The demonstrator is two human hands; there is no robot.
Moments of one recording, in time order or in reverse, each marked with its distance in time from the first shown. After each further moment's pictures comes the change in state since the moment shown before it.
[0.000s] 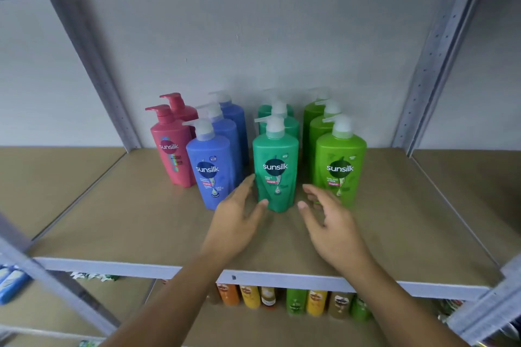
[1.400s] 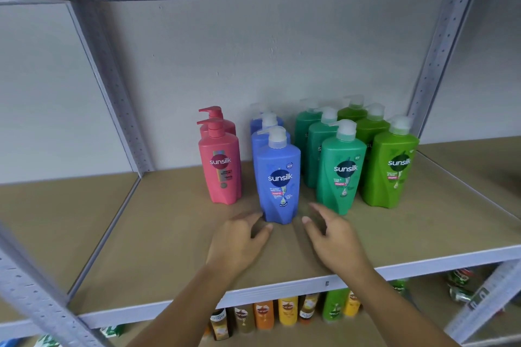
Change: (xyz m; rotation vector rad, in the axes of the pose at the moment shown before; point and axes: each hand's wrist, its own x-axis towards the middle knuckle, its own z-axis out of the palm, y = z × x) left_hand 0.003 -0.133 -0.109 0.259 -0.222 0.130; right_hand -0.017 -0.071 0.146 -0.308 0.058 0.273
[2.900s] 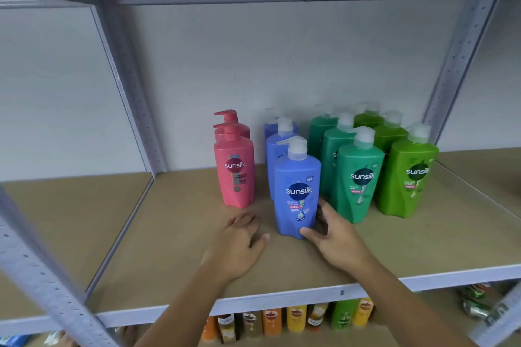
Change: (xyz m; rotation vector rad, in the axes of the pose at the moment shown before) left_hand 0.003 -0.045 -0.004 0.143 -0.161 0.054; right_hand 0.025 -0.002 0.015 0.277 -0.242 -0.013
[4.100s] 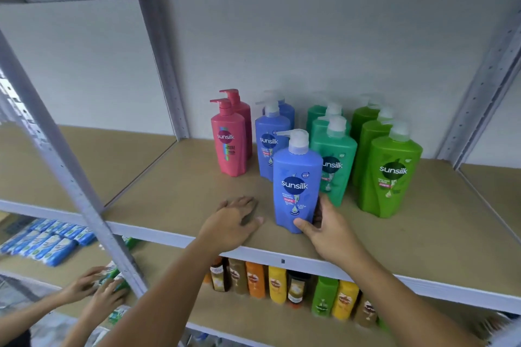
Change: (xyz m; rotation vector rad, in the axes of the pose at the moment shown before) left_hand -0.024 0.103 0.017 0.018 -0.015 -0.305; right_hand -0.024 0.032 -0.080 0.109 -0.214 -0.089
